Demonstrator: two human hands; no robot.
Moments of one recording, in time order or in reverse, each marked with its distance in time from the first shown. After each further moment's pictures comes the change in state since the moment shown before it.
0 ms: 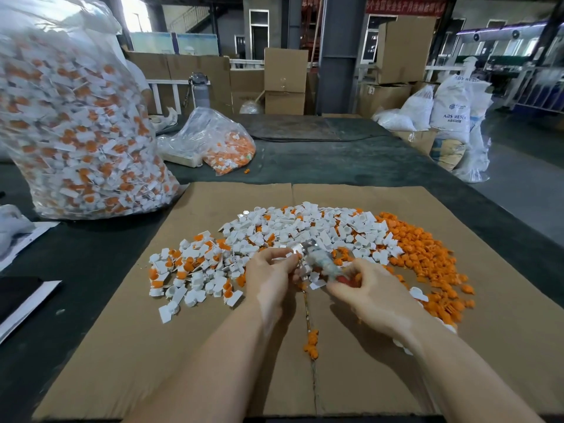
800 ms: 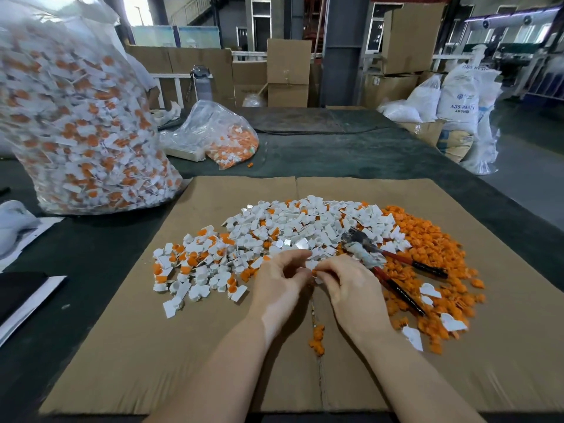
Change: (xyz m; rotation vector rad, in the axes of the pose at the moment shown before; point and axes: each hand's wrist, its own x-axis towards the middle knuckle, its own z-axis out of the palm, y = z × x) left_hand -0.007 -0.018 -0.015 0.464 -0.191 0.309; right_hand 0.012 0.001 0.051 -0.021 0.419 -0.413
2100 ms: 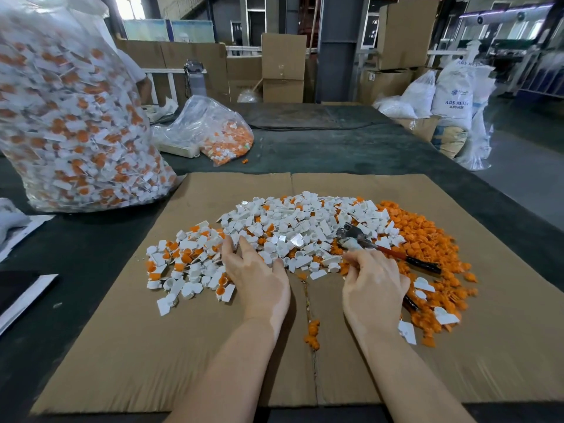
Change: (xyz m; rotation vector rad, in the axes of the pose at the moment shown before) left_hand 0.000 -0.001 0.007 0.291 0.430 -0.101; right_hand -0.008 0.012 0.004 -0.216 0.276 0.365
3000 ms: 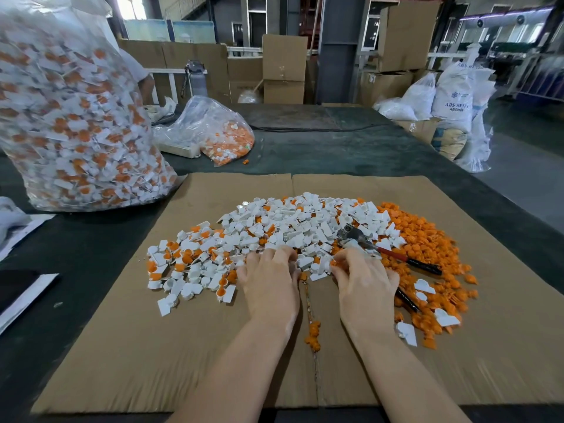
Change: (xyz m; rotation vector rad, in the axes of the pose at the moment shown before) left_hand -0.001 -0.001 0.007 0.505 -0.073 0.299; right_hand -0.001 -0.003 0.002 -0.002 -0.056 -0.125
